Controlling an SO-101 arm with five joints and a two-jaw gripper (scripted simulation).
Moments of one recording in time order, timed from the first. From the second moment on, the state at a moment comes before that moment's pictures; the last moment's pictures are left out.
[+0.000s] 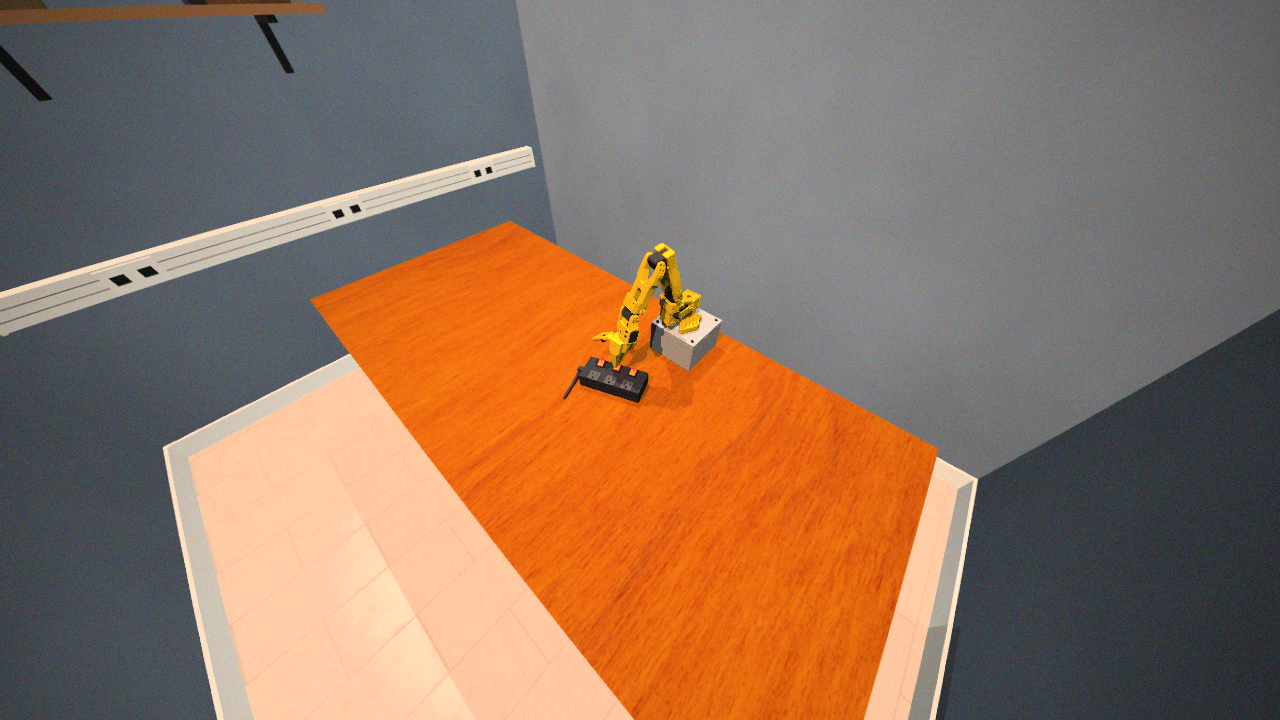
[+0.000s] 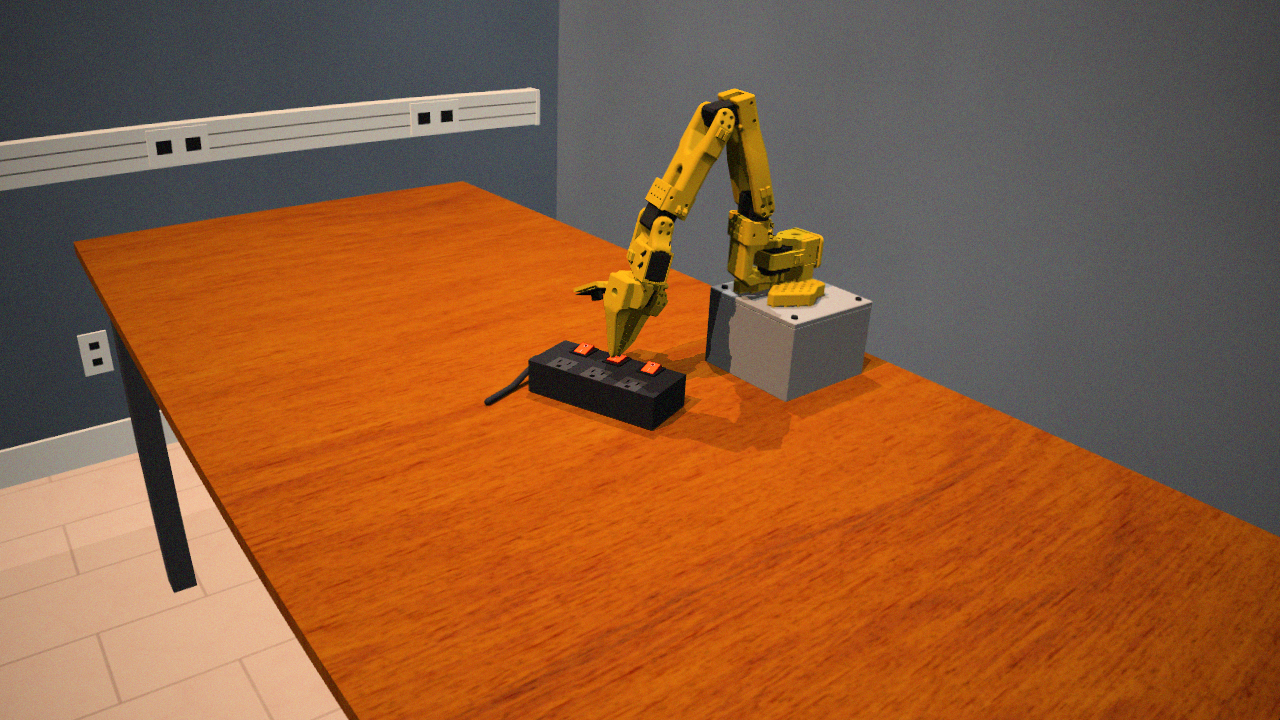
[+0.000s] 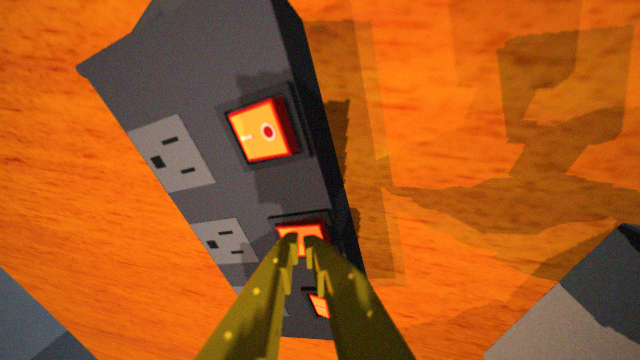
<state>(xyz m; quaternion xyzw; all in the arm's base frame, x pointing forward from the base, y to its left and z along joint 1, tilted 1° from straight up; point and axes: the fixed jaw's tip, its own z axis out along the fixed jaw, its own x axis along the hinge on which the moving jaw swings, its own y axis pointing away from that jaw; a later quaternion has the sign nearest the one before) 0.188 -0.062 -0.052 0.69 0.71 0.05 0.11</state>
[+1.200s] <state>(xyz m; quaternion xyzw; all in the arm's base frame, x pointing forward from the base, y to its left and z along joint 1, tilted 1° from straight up) 0.188 -0.062 -0.052 0.69 0.71 0.06 0.12</state>
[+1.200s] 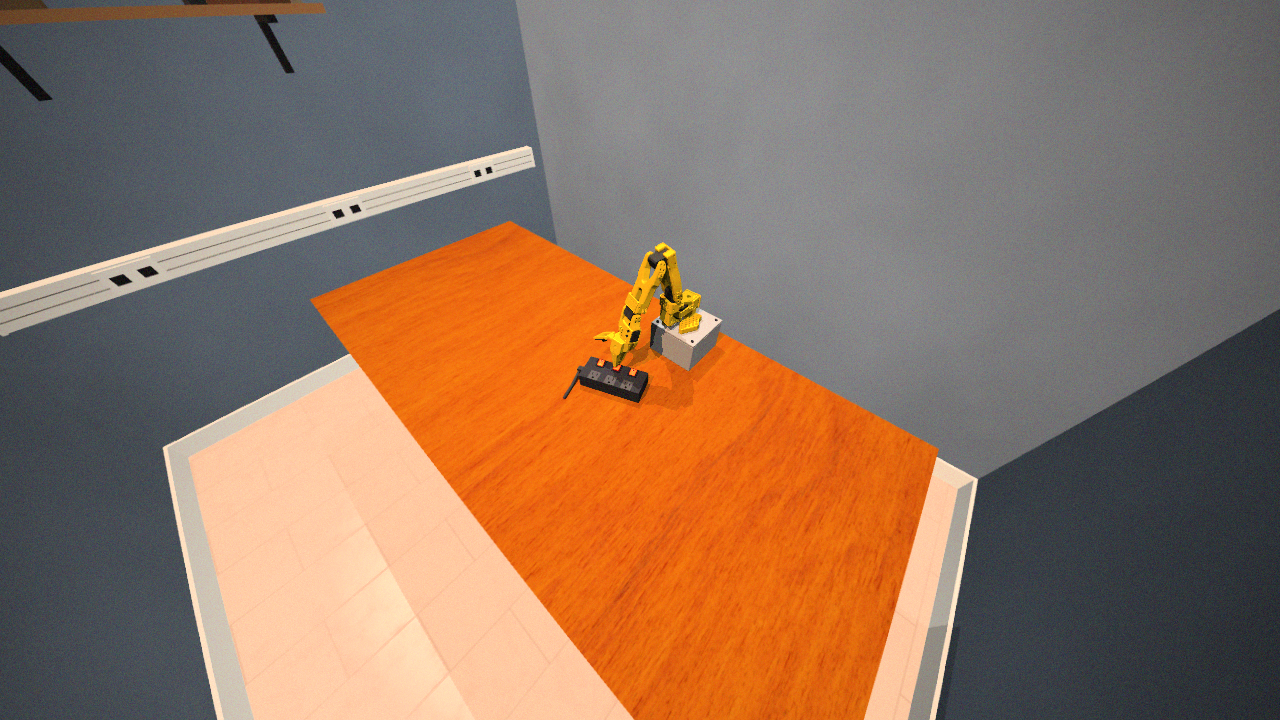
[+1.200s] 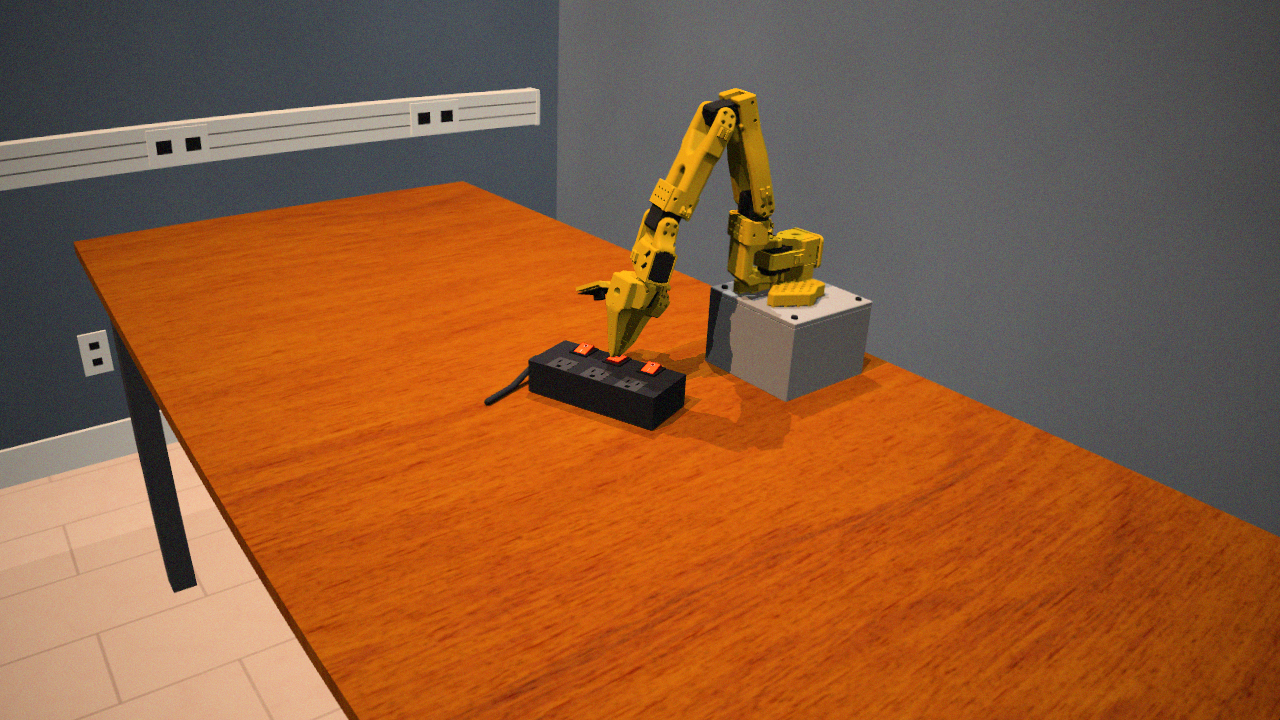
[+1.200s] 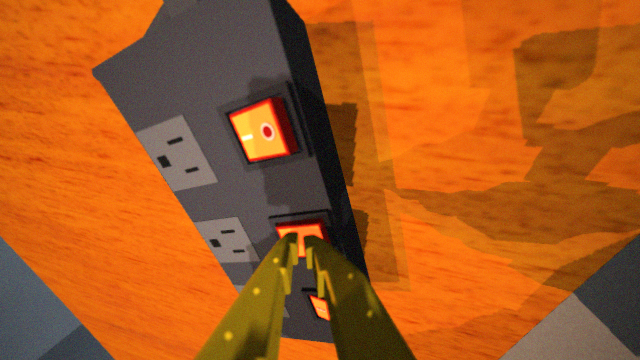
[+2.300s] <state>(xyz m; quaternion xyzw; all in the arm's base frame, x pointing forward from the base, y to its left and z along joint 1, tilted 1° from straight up) 0.188 -0.062 -0.052 0.69 0.71 0.06 0.12</state>
